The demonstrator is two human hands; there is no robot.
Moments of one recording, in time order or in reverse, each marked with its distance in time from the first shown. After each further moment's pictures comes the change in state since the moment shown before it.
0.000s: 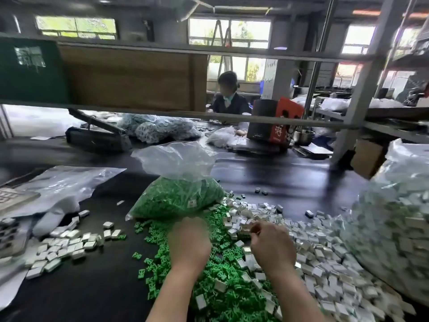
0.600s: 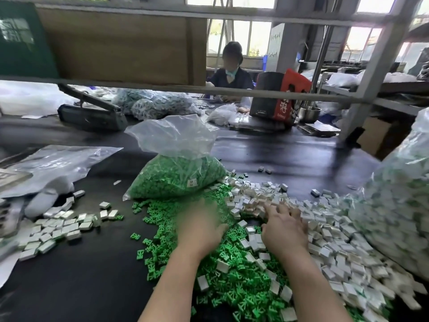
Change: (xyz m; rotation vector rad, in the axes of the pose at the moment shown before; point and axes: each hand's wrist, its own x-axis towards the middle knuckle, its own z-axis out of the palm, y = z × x) left_hand 0.009 -0.005 0.028 0.214 -0.392 0.065; right_hand 0.011 0.028 0.021 -0.258 -0.119 0.091
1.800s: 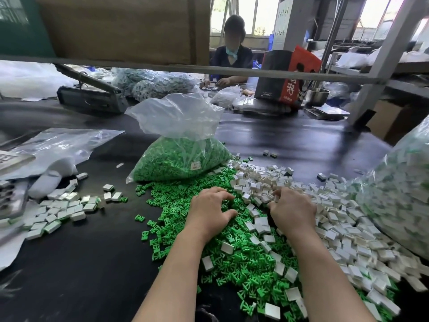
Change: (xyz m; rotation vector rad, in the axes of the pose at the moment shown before) left_hand 0.000 0.001 0.002 -0.242 0.178 0.227; right_hand 0.005 0.000 -0.009 0.082 0.124 0.037
